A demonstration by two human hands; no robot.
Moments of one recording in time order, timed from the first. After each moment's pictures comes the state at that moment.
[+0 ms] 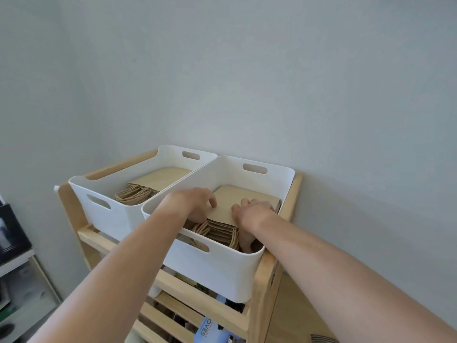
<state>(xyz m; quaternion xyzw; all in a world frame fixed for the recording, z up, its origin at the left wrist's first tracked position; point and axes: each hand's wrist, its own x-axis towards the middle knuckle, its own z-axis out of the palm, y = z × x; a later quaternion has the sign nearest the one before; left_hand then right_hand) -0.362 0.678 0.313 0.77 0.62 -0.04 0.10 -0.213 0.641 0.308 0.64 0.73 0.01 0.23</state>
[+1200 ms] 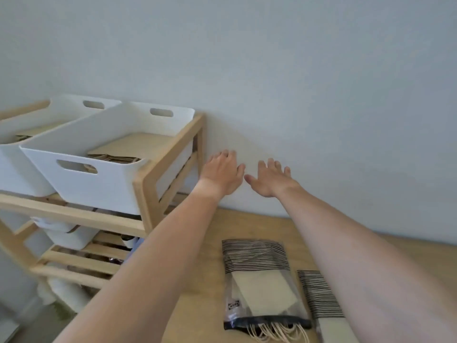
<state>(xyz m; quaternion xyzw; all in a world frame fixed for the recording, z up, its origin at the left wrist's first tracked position) -0.100 0.542 0.244 0.85 0.47 0.22 0.05 0.043 0.501 0.243 0.81 0.58 -0.06 0.01</state>
